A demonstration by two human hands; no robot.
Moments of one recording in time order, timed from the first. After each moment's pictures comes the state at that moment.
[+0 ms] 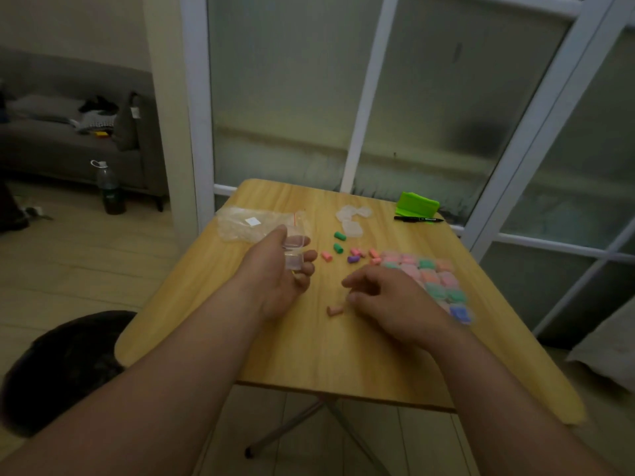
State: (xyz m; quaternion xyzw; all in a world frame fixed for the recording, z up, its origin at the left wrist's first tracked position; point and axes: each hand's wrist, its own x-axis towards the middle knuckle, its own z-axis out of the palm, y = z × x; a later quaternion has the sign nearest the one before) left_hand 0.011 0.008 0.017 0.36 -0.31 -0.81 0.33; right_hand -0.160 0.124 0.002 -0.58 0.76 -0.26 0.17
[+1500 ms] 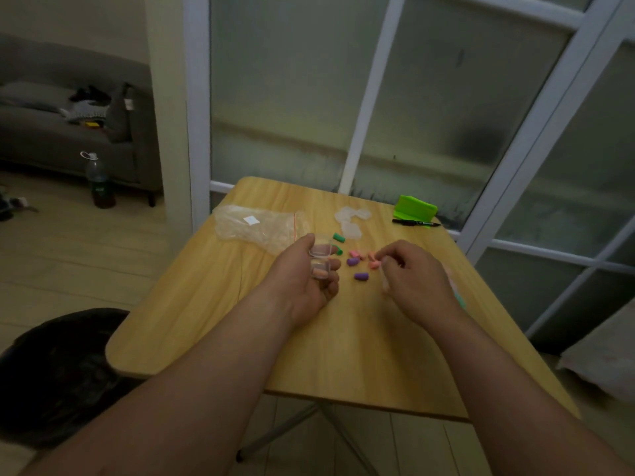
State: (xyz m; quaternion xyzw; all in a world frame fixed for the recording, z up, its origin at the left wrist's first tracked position) left_hand -0.024 0.012 0.002 0.32 -0.30 -0.85 0.28; right_hand -0.188 0.103 0.002 -0.50 0.79 -0.37 -0.02
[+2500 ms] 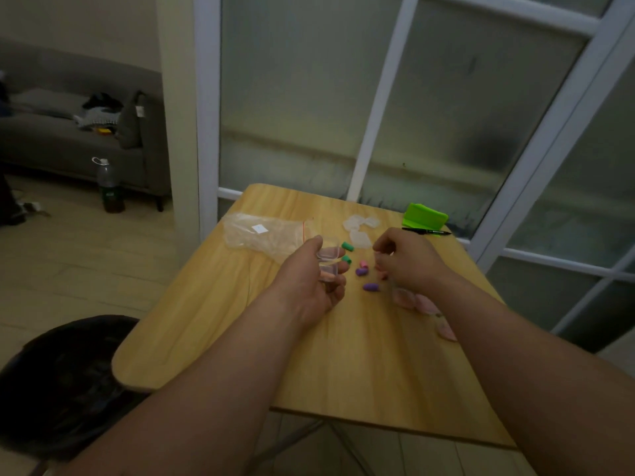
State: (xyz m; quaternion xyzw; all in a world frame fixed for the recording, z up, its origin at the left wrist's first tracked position) left_hand -0.027 -0.003 0.004 0.33 -0.31 -0.84 0.30; right_hand -0.228 0.036 0.012 -0.54 0.80 -0.26 0.00
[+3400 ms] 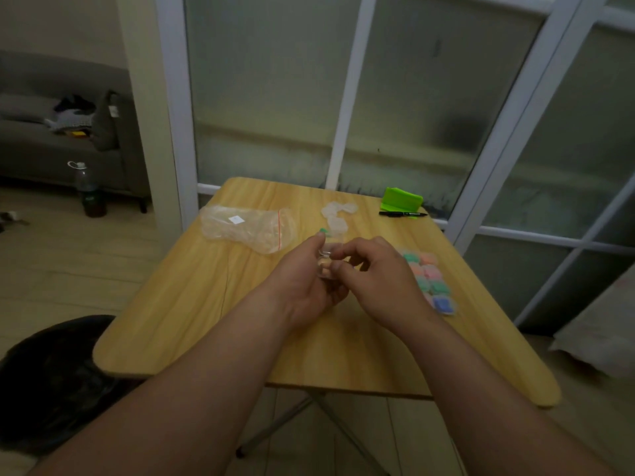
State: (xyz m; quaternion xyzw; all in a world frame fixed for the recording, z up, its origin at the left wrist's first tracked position) left_hand -0.036 0.036 0.003 0.28 -0.36 -0.85 0.25; right_hand -0.145 0.119 0.006 -0.54 0.73 -0.42 0.04
